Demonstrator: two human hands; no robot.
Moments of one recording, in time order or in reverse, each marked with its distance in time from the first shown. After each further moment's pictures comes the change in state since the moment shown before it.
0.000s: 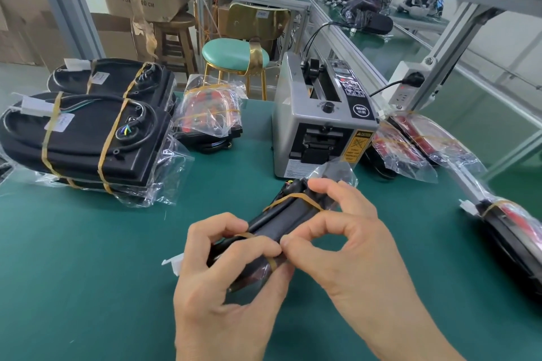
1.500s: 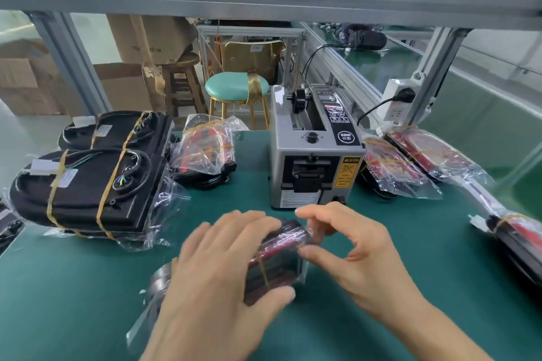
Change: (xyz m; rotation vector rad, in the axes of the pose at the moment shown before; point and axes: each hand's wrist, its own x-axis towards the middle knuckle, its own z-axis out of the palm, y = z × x) left_hand 0.054 0.016 -0.011 0.547 -0.467 0.259; right_hand 0.057 0.050 -0.032 -0.014 -0.039 -0.591
